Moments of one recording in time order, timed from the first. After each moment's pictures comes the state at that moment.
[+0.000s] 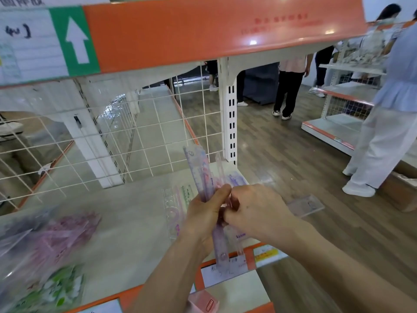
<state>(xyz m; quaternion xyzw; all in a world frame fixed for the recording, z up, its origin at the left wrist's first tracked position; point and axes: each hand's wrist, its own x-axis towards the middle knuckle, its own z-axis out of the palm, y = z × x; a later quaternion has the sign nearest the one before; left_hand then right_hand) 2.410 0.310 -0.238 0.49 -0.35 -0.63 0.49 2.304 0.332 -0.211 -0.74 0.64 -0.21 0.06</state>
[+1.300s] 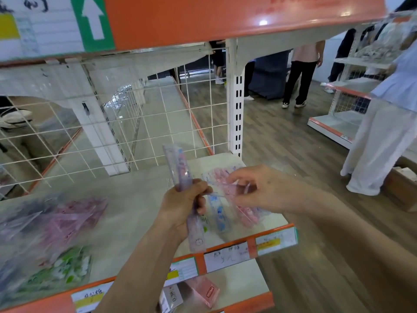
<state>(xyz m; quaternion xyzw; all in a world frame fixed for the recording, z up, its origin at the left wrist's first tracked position) 2.453 0.303 -0.237 0.49 -0.33 -0.62 0.51 2.273 0.316 -0.199 -0.78 0.52 -0.17 0.28</state>
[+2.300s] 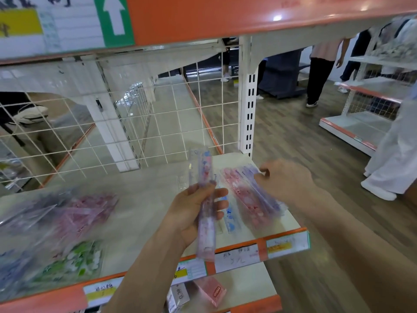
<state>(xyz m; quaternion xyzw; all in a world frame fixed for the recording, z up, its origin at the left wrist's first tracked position) 2.463 0.311 -0.237 0.43 -0.31 -0.71 0.46 2.270 0.278 -0.225 -0.68 0.72 -0.13 0.03</state>
